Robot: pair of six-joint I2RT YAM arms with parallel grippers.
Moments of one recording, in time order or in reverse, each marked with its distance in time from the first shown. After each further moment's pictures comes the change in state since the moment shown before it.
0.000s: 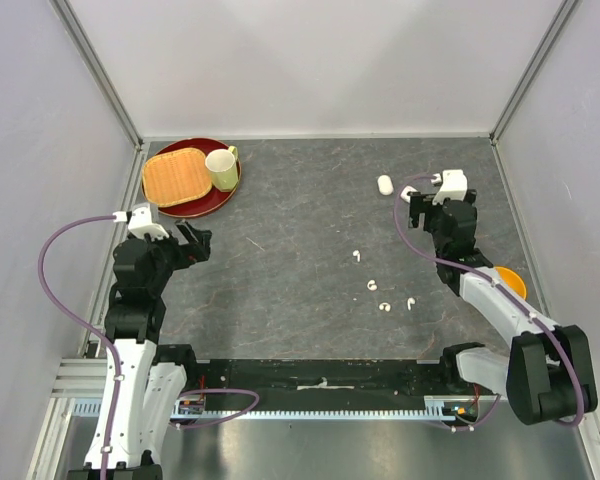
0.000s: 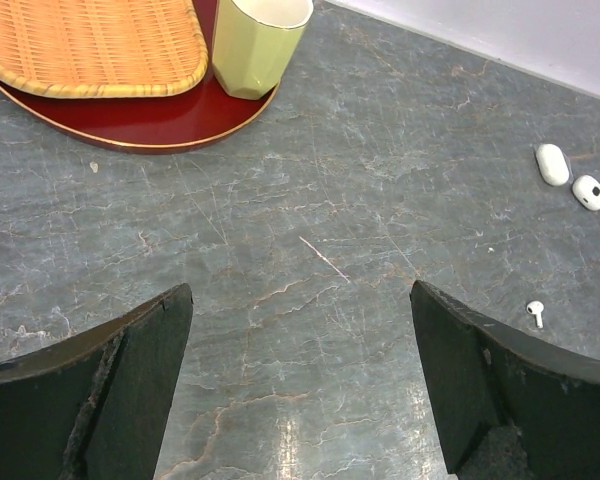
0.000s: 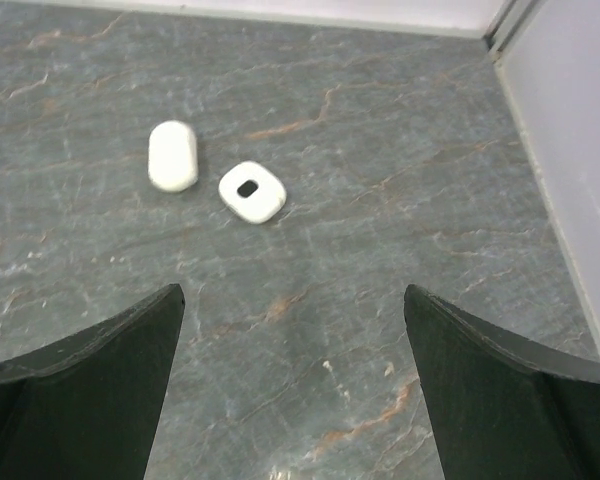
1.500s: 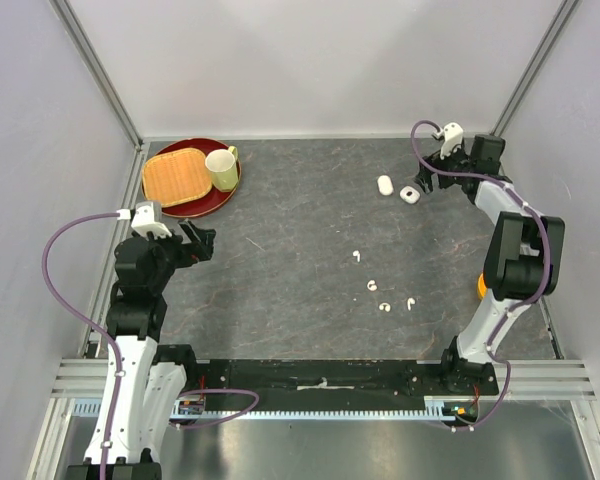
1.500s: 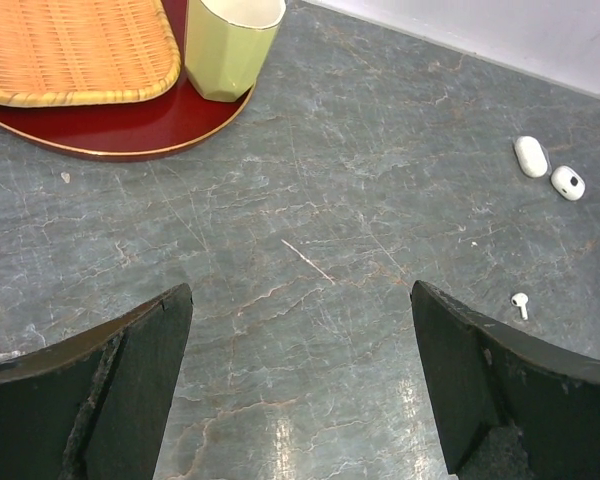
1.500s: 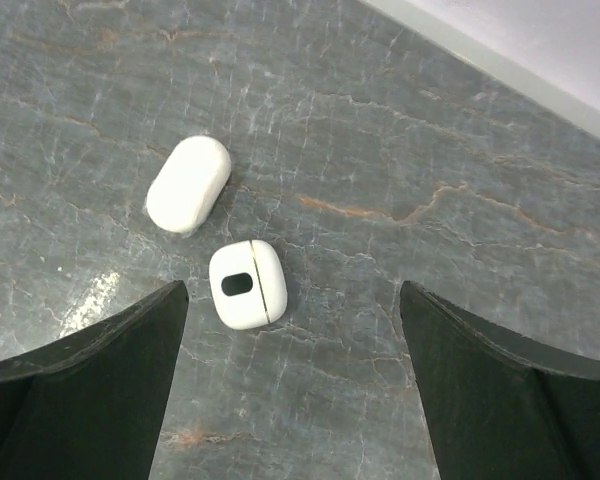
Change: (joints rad) left arm 0.000 0.020 -0.015 0.047 0.051 0.000; right arm -0.337 0.686 0.682 -0.273 -0.802 -0.374
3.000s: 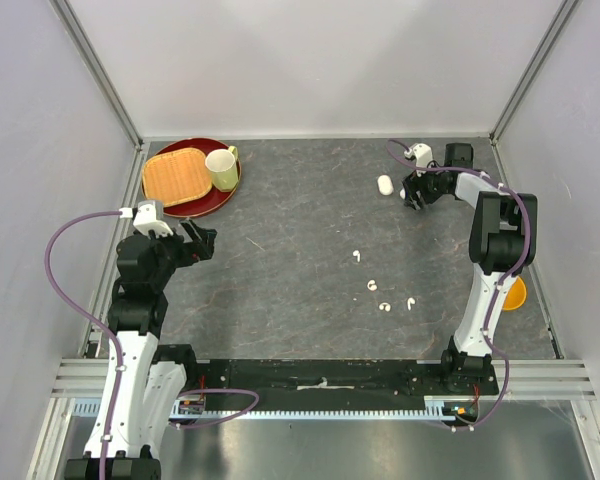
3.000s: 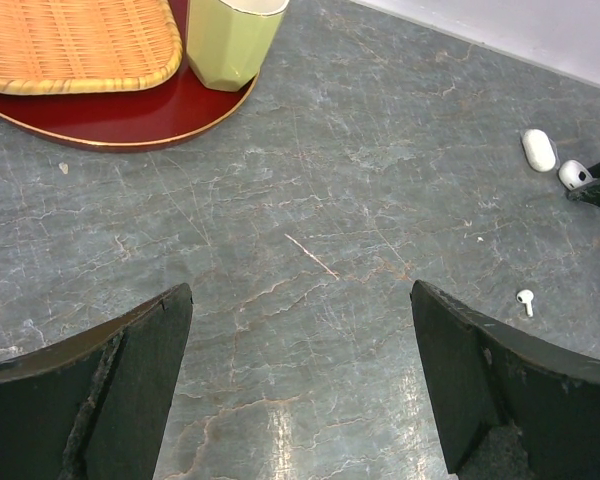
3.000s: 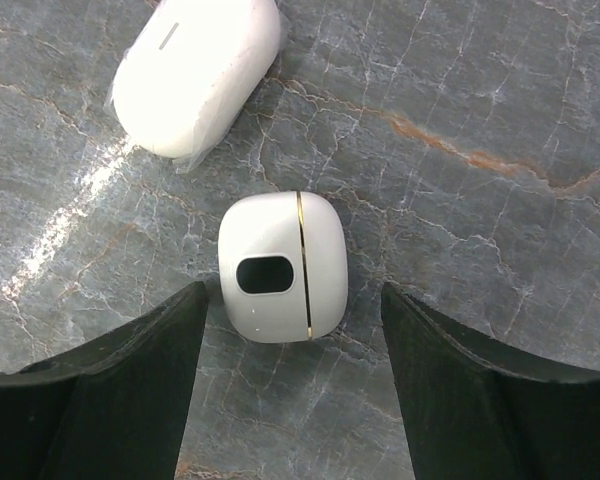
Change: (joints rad) left arm 0.002 0.022 -0.006 0.012 0.004 0.000; right arm 0.068 0.314 0.237 -0.316 0.066 -0.223
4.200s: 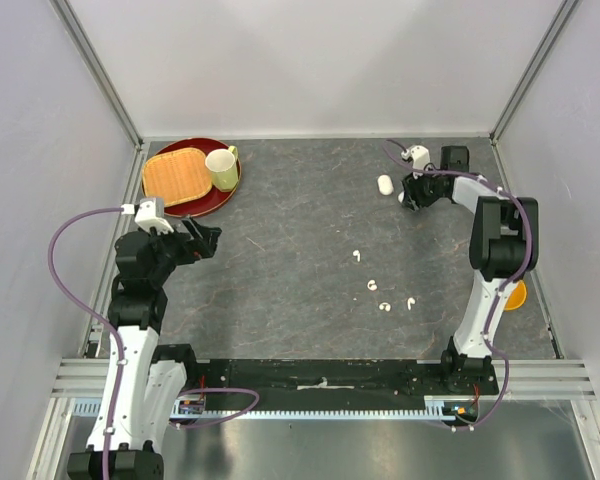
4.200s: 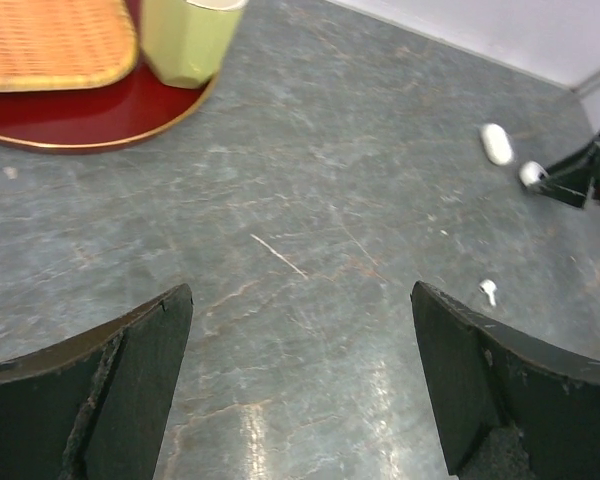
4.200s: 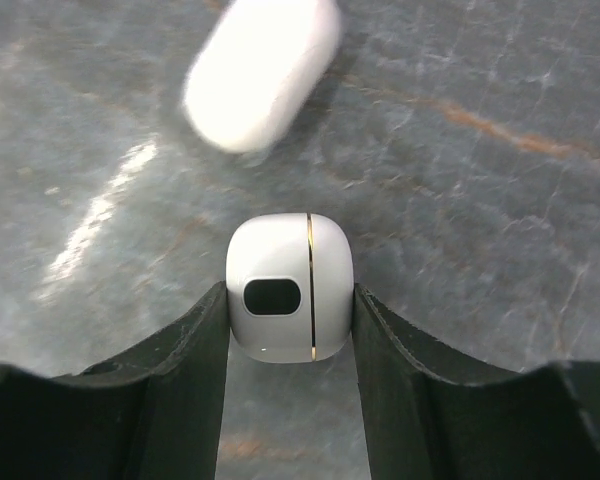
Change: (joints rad) left arm 0.026 0.026 0.000 0.029 0.065 -0.035; right arm 0.031 -0.040 -0.047 0.018 0.019 0.067
